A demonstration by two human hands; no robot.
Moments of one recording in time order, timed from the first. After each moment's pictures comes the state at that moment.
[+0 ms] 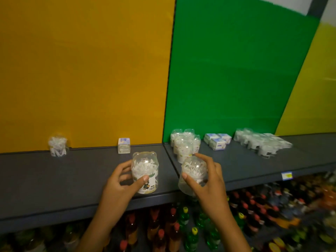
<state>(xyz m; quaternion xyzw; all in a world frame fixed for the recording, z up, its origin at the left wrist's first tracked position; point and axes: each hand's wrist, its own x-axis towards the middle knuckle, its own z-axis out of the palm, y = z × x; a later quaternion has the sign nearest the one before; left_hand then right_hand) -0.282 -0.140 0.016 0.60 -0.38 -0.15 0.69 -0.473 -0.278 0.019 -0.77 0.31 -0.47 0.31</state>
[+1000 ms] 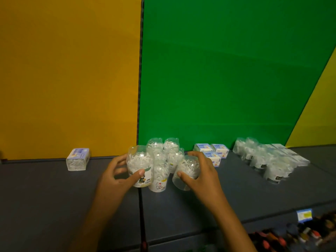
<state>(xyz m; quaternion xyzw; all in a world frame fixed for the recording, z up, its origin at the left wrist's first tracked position) -0.285 -0.360 0.013 0.61 -0.36 -0.13 0.69 -0.461 -0.530 0.011 -0.83 0.32 -0.38 0.26</state>
